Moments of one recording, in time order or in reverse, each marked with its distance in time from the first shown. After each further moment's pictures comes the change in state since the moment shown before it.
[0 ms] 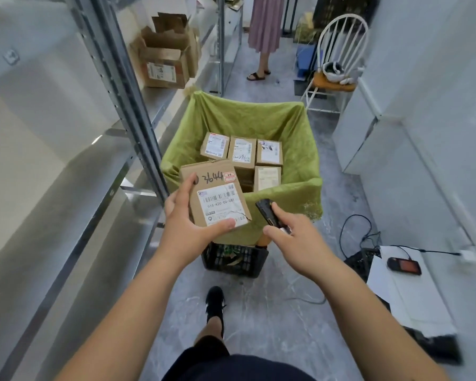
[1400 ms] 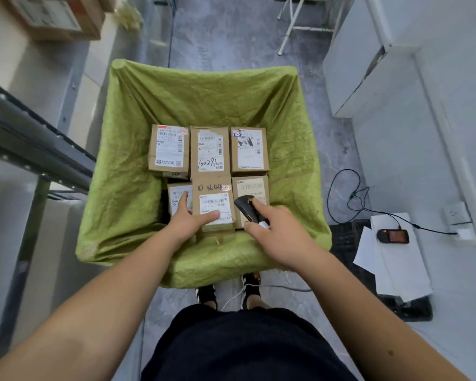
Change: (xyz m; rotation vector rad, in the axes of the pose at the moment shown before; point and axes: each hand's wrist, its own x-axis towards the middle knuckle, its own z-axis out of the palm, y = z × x) left_hand 0.289 -0.156 0.131 -0.007 -0.438 -0.753; right_hand 0.247 0.019 -0.038 -0.167 -0.151 0.307
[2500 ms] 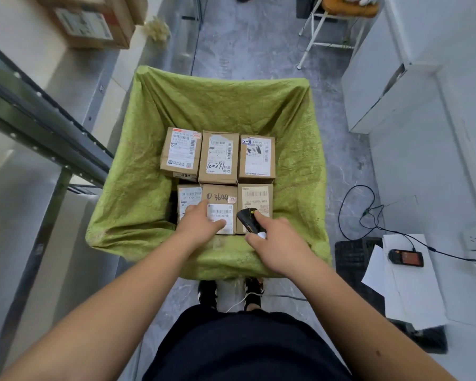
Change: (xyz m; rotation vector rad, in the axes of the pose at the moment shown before) left_hand -0.037 0.028 0.029 0.600 0.172 0.070; right_hand 0.001 0.009 0.006 -0.161 -0.065 0.003
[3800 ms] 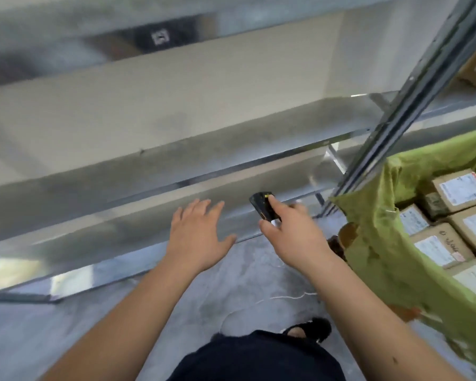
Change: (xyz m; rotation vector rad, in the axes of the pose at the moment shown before) left_hand -0.489 -0.240 0.094 0.062 0.717 -0.719; right_hand -0.251 -0.132 0.230 -0.513 -0.392 -1.024
